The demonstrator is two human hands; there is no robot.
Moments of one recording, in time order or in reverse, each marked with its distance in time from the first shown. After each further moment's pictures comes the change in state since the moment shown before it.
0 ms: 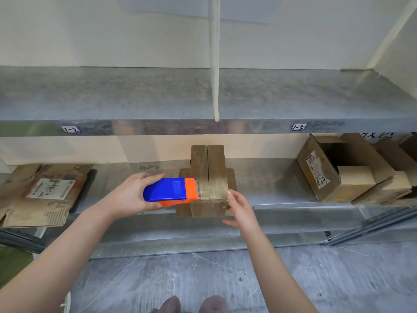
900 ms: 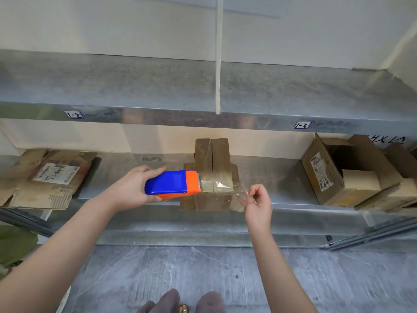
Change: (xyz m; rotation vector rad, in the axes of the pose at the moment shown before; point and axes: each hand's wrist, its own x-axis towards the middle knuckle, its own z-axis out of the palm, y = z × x) left_hand -0.006 0.009 0.009 -0.044 0.004 -0.054; right_hand 0.007 0.007 -0.027 -0.089 0.266 -0.478
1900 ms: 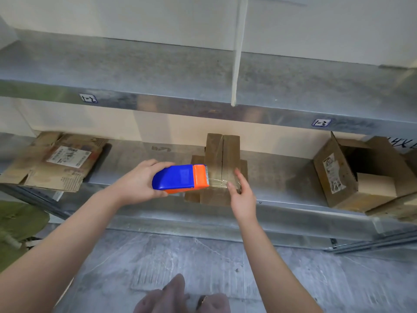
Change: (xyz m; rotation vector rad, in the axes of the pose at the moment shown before) left_hand -0.010 -0.006 0.010 -0.038 0.048 0.046; right_hand -0.003 -0.005 0.041 -0.235 -0.237 0.086
